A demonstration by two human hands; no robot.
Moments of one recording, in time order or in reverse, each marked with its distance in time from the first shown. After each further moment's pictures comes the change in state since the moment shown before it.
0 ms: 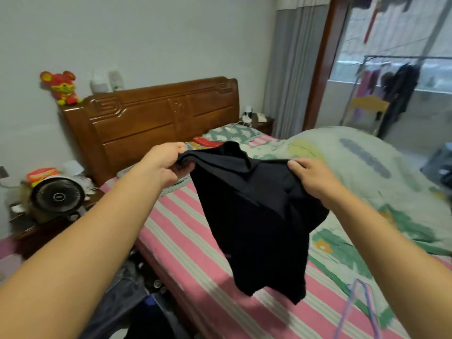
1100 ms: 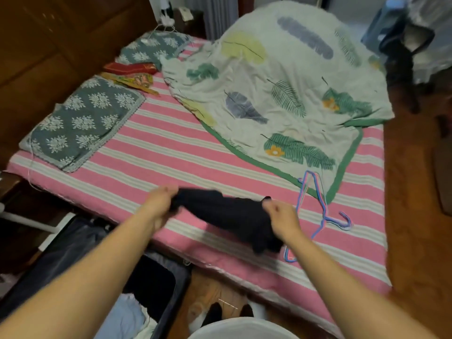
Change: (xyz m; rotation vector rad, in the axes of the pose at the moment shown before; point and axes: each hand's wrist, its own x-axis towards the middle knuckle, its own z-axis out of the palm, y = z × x) left_hand 0.027 -0.281 0.069 0.493 -0.216 -0.396; right_hand -0.178 0.242 0.119 0.156 -0.009 0.628
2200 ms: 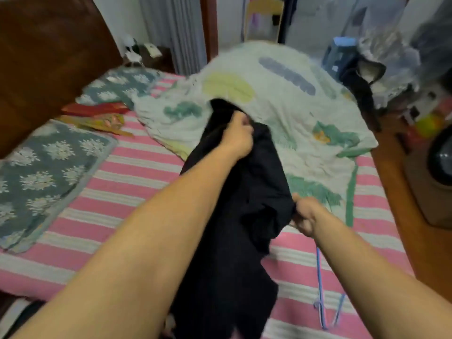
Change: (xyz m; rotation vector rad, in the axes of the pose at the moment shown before) left_hand 0.178 0.265 0.154 0.401 -0.281 0.658; right_hand 0.204 -0.118 0.001 0.784 0.160 0.589
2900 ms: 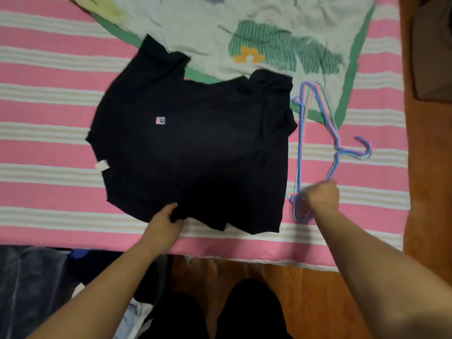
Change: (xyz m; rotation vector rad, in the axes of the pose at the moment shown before) left_hand -0.230 -0.419 0.107 0.331 -0.458 -0.690; right_hand 0.147 0.298 -0.192 -0.742 0.651 0.245
